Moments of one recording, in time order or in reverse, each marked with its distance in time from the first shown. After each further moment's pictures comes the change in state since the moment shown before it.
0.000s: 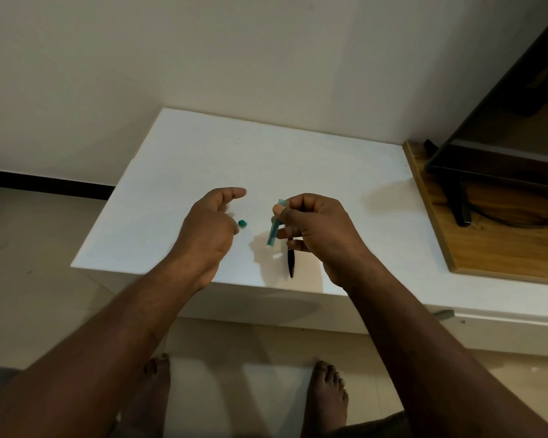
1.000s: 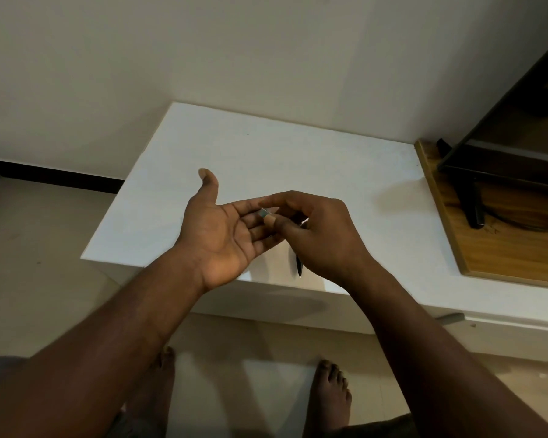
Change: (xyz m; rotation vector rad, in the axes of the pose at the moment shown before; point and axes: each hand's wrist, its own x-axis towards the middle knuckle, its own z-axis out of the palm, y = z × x) left_hand -0.012 0.006 -0.009 -0.952 -0.486 -0.344; right_hand -0.010 0.001 0.008 -0.521 -0.038 -0.496
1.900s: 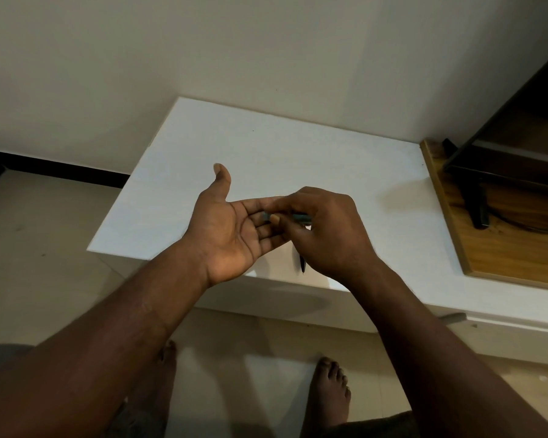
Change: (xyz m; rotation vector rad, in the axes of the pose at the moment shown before) left_hand -0.004 0.000 0.007 0.026 -0.011 -0.042; right_hand -0.001 -0.001 -0.001 -0.209 0.083 -0.183
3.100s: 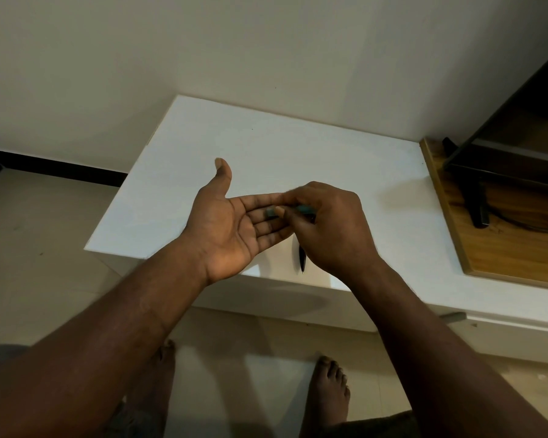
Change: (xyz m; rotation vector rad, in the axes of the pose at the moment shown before) left_hand 0.001 0.002 -0.001 0.024 0.007 0.023; right_hand 0.001 0.002 -0.001 -0.018 0.043 0.074
